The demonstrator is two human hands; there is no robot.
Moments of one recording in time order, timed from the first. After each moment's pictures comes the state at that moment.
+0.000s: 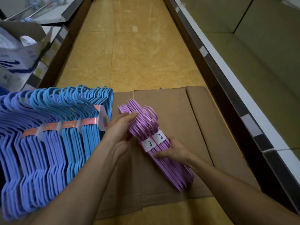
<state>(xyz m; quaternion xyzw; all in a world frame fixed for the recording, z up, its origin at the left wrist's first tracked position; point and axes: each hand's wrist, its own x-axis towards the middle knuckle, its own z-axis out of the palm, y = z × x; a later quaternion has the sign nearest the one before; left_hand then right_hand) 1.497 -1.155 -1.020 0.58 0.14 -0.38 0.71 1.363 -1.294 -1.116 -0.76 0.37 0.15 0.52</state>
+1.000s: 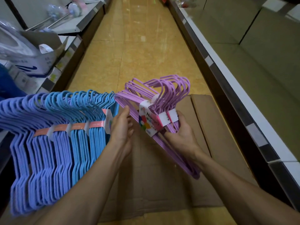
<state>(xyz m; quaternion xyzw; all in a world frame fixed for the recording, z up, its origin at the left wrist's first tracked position) 1.504 -1.155 -1.025 0.58 0.08 -0.30 0.75 1.384 -1.290 -1.048 -0.81 0.33 -0.14 0.47</state>
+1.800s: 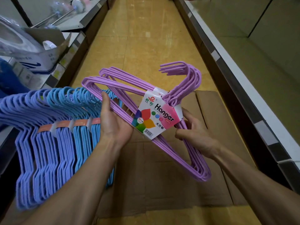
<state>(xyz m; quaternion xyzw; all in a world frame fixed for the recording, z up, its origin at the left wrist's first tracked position) 1.520 -1.144 -1.019 0.27 0.08 -0.36 0.89 1.366 -1.308 -1.024 -0.76 0.21 -0.06 0.61</state>
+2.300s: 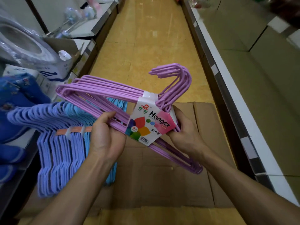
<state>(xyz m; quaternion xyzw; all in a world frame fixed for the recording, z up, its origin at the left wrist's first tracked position) 1.495 -1.119 -0.927 0.27 0.10 -0.30 0.91 1.380 -1.288 -0.933 -0.80 0.18 -0.11 0.57</state>
